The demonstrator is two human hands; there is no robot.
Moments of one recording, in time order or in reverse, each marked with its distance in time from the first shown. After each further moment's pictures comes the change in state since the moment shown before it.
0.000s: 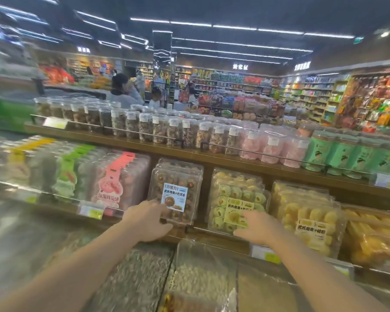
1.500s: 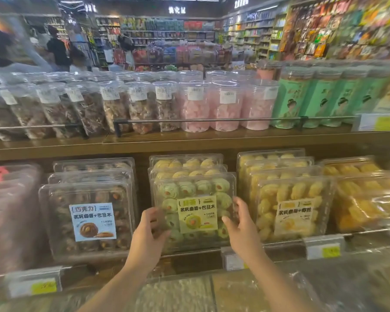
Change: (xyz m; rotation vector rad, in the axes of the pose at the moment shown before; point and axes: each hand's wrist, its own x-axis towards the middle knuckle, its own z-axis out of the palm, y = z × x) left_hand 0.199 0.103 0.176 -1.005 0.050 -0.024; right_hand 0.127 0.105 0.117 0.993 0.411 0.303
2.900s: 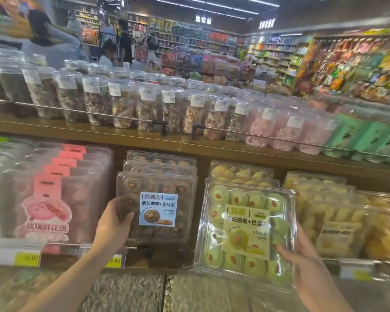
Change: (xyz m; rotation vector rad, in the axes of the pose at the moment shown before) left_hand 0.028 -0.094 -0.201 -0.011 0.272 -0.130; right_hand -0.095 -0.084 0.005 0.572 -0.049 0.193
